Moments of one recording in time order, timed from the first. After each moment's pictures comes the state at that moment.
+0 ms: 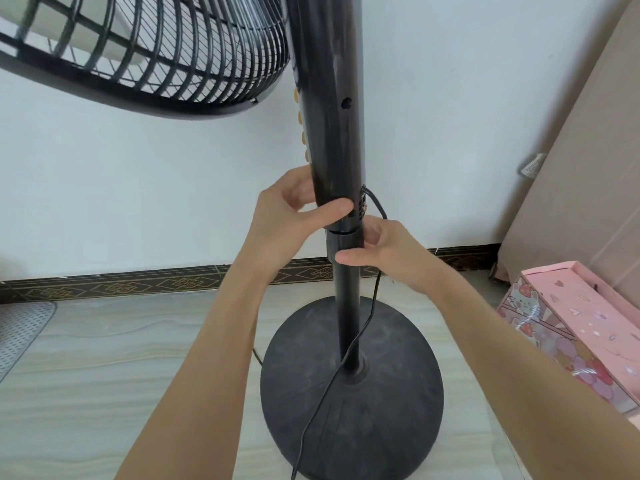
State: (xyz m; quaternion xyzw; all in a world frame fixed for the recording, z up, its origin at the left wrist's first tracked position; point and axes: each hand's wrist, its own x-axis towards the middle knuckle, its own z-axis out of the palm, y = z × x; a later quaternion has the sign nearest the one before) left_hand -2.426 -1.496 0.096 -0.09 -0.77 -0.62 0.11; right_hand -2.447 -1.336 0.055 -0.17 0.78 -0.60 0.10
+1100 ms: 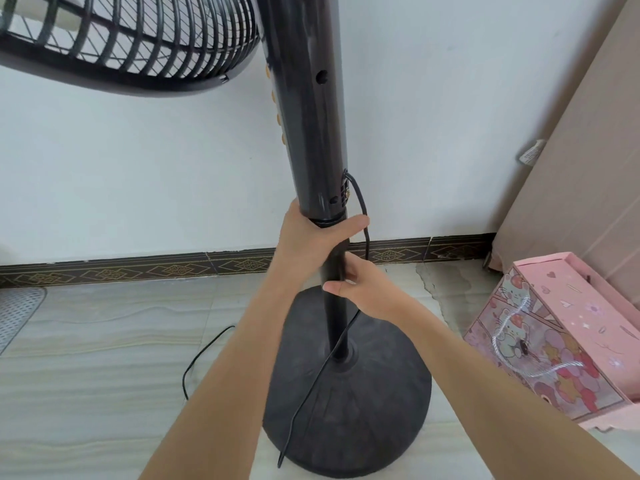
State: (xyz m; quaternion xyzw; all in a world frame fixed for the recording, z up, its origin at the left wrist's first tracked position) left_hand -2.439 -1.460 0.052 -0.01 -0.79 -0.61 0.08; right_hand -2.444 -1.344 -0.018 -0.14 0.82 -0.53 0.16
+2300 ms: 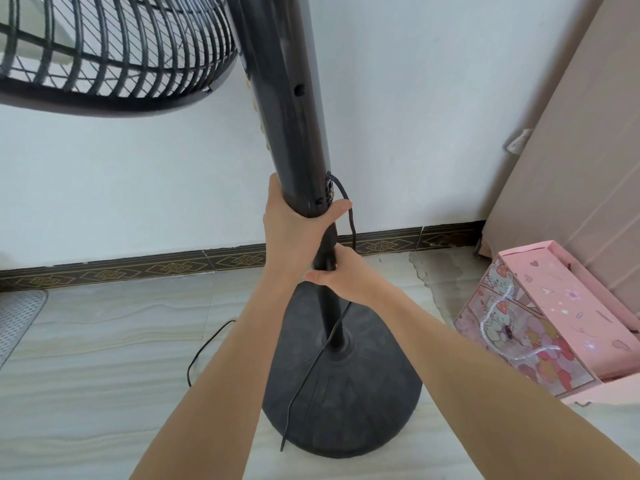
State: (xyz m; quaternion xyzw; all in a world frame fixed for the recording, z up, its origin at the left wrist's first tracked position) left_hand -2.443 -1.452 0.066 0.03 -0.78 -0.59 0.20; right_hand -2.454 -1.360 -0.007 -0.08 0.83 -0.52 0.18
